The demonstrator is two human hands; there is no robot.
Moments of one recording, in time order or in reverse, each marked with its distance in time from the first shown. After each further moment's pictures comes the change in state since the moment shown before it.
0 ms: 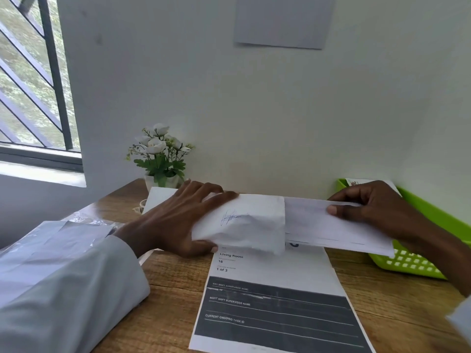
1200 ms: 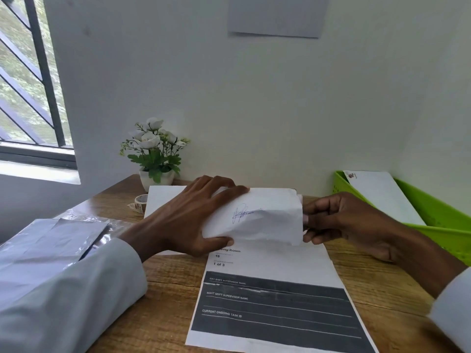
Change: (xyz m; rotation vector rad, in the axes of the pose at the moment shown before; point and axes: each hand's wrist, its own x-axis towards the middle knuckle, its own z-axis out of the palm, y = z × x) left_hand 0.010 0.030 -0.006 -0.083 0.102 0.037; right_hand -0.014 -0.019 0.037 0.439 -0.306 0.243
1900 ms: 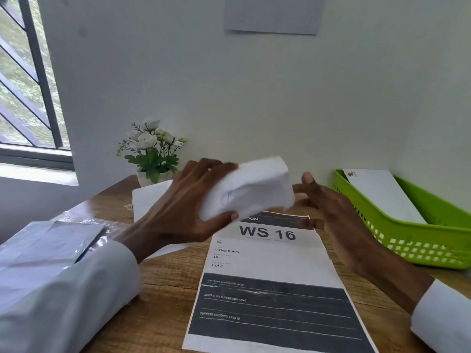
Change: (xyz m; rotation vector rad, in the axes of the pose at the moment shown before) left_hand 0.007 0.008 -0.010 -0.085 0.241 -0.147; right_hand 0.011 0.012 0.033 0.132 0.351 -0.192
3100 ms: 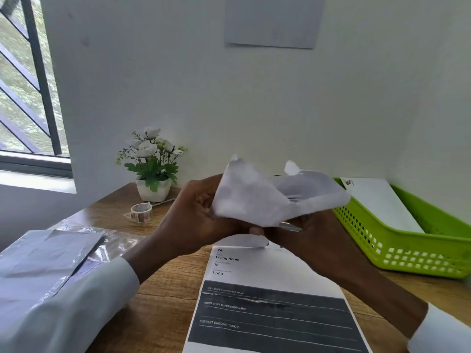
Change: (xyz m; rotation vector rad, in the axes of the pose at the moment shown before) left_hand 0.010 0.046 -0.017 -0.779 0.179 0.019; right_hand -0.013 -0.006 0.029 -0.147 -0.134 -0.443
